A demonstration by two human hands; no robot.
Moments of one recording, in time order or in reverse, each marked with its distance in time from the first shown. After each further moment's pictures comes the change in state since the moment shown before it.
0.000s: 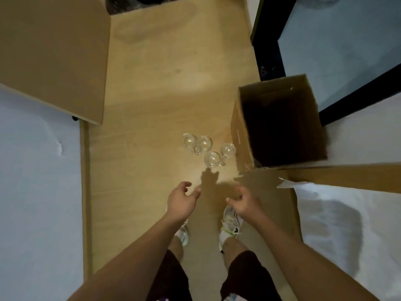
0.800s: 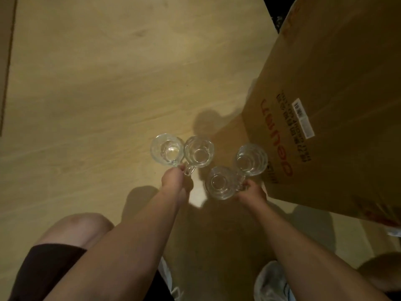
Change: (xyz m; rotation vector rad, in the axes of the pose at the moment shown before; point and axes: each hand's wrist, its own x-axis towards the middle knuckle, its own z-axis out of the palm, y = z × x) left_hand 0.507 -0.080 0.167 -0.798 -0.067 -0.329; right_hand 0.472 0.094 0.168 0.303 0.219 0.231
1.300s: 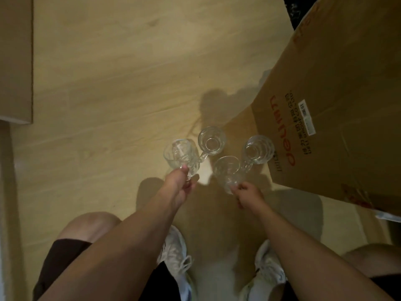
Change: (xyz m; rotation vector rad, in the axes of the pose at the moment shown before) left_hand -0.058 0.006 -0.045 0.073 -0.013 -0.096; right_hand -0.056 0.004 0.016 0.101 -0.129 0.050
